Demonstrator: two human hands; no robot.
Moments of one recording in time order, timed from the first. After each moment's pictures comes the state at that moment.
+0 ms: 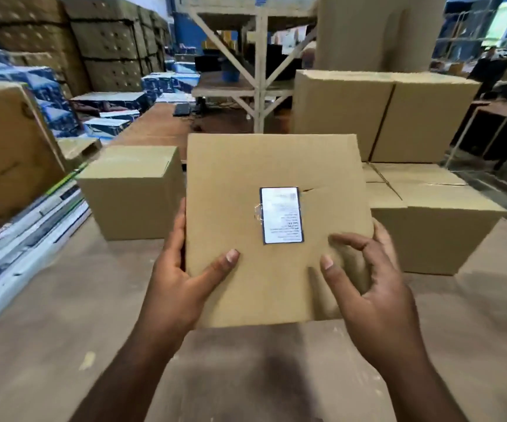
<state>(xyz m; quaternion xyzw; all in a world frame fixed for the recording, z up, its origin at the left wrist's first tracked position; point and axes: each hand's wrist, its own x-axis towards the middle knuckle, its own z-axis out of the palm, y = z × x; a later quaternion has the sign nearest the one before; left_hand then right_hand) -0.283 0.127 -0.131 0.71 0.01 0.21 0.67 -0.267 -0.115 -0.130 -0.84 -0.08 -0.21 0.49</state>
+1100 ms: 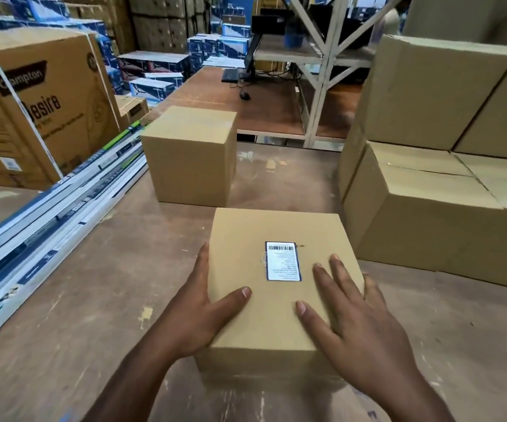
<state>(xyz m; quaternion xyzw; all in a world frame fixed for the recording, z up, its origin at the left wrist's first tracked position) -0.321 0.239 -0.211 0.81 0.10 0.01 0.57 -0.282 -0.017 -0.180 -0.98 -0.14 0.09 0.13</state>
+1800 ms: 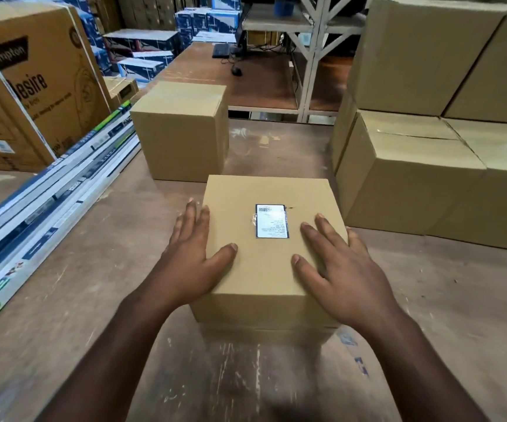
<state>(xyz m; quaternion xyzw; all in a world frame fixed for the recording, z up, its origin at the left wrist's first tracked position) -0.321 0.233 -0.202 0.95 0.12 0.00 0.30 -0.277 -0.028 -0.186 -0.97 -0.18 0.06 0.15</state>
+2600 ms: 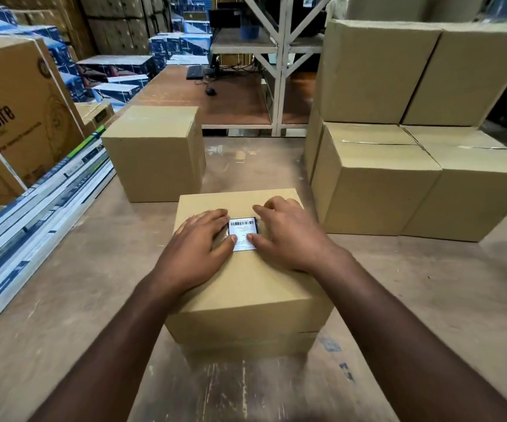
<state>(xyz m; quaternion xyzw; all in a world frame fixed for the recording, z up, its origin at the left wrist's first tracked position) -0.259 0.211 -0.195 0.97 -0.03 0.09 0.23 -0.199 0.009 -0.168 -0.95 -0.28 -0.01 0.13</state>
